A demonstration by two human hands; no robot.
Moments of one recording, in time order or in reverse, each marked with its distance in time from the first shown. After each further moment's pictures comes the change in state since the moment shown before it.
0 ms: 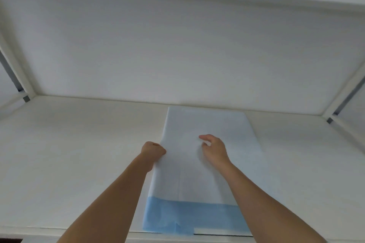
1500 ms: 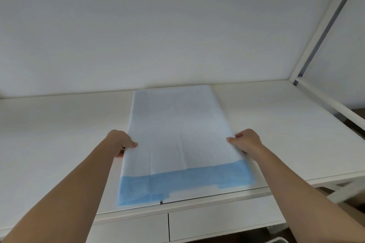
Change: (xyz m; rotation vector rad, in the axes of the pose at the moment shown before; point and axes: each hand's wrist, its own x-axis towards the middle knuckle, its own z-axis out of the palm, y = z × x) left_hand -0.007 0.007 -0.023 0.319 -0.066 -0.211; right_hand -0.055 0.095 -0.122 -0.111 0.132 0.479
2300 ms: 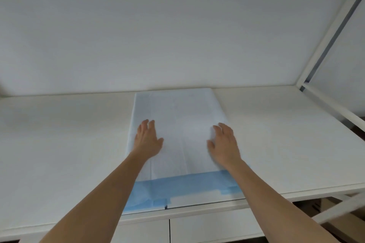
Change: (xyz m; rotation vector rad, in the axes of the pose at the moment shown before) left_hand -0.009 0.003 0.060 0.654 0.237 0.666; right_hand -0.016 -0.031 0.071 -0.489 0.193 -0.539
